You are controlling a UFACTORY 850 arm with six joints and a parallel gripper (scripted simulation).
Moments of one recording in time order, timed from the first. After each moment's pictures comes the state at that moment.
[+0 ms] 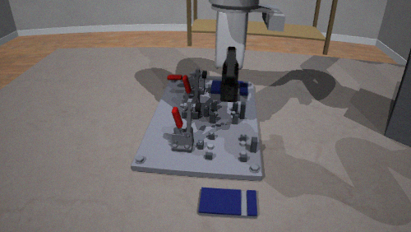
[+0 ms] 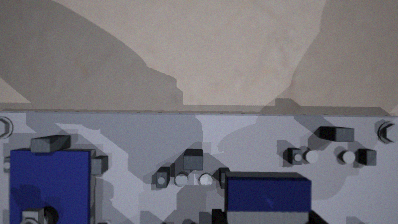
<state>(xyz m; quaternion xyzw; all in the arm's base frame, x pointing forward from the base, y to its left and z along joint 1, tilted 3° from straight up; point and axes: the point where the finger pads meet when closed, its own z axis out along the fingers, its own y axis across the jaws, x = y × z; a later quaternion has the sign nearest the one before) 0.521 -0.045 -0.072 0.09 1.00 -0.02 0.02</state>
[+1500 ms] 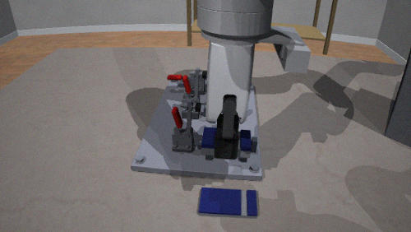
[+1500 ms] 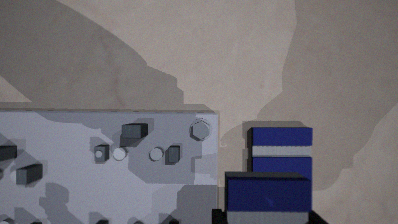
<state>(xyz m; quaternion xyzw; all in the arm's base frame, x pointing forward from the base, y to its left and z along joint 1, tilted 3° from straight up) 0.549 0.108 -0.077 0.09 1.00 -0.02 0.02</state>
